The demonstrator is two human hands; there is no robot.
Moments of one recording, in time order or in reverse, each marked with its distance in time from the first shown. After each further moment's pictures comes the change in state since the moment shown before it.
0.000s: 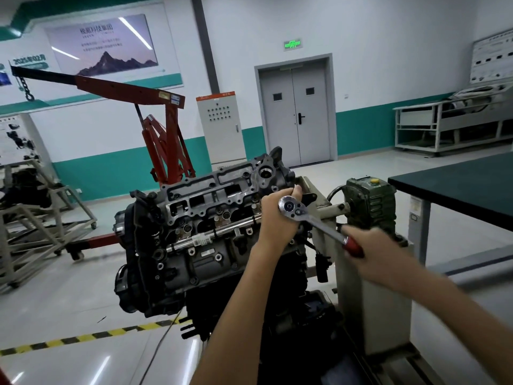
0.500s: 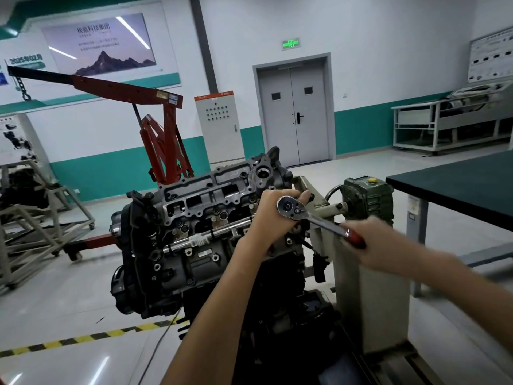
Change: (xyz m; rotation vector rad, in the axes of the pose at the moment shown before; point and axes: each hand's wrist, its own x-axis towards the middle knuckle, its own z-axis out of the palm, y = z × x) left_hand 0.010 0.005 -0.014 0.107 -0.234 0.065; right_hand 0.010 0.007 -0.023 -0.016 -0.148 -0.043
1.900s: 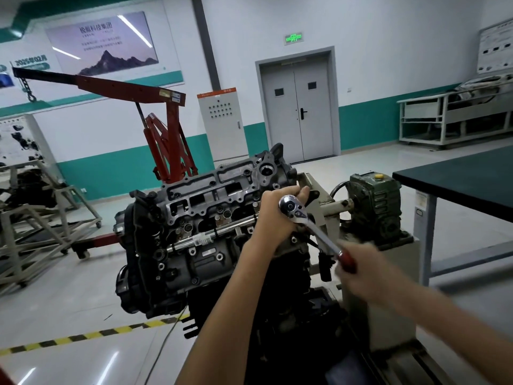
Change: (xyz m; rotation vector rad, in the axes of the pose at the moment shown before) left_hand -0.003 -0.004 0.005 -0.051 0.107 -0.011; right_hand -0.014 -0.022 0.044 0.272 0.135 0.020
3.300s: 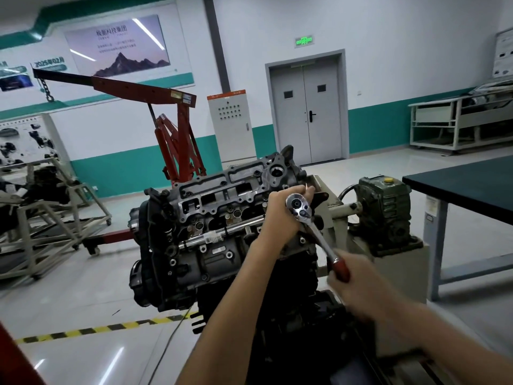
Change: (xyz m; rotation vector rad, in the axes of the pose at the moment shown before) left_hand -0.002 0.004 -0.006 -0.064 0.014 -0.067; right_hand -0.003 -0.015 0.026 0.128 0.055 0.041
